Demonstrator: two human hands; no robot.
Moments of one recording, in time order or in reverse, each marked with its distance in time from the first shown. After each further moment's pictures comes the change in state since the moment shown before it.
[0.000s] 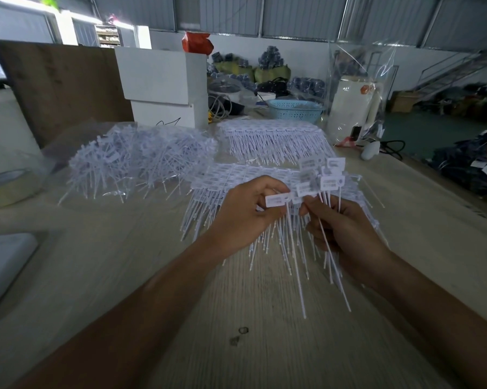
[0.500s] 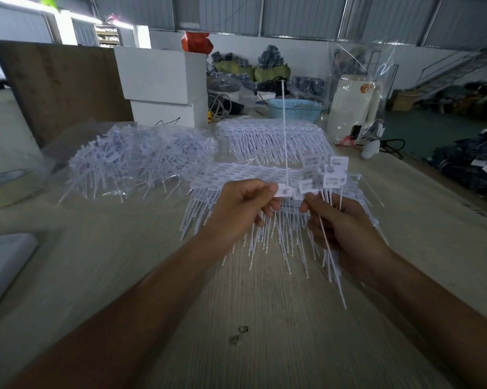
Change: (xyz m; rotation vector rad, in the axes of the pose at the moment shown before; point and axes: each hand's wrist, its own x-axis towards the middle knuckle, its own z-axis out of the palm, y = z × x) left_hand 0.001 -0.005 -0.003 -0.272 0.051 -0.163; right_hand 0.001 0.001 -0.003 0.031 -0.007 -0.002
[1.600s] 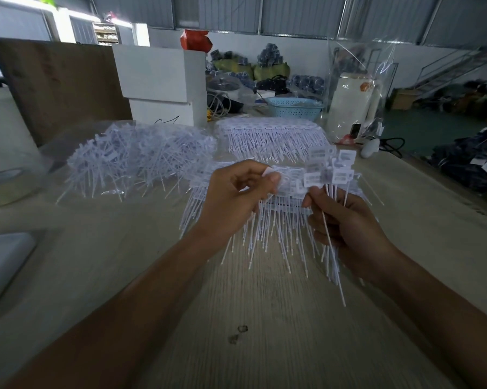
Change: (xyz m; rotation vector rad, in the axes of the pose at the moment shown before) left_hand 0.001 0.014 -0.003 -0.014 0.093 0.253; right_hand -0.001 -0.004 -0.005 0.092 -0.099 -0.040
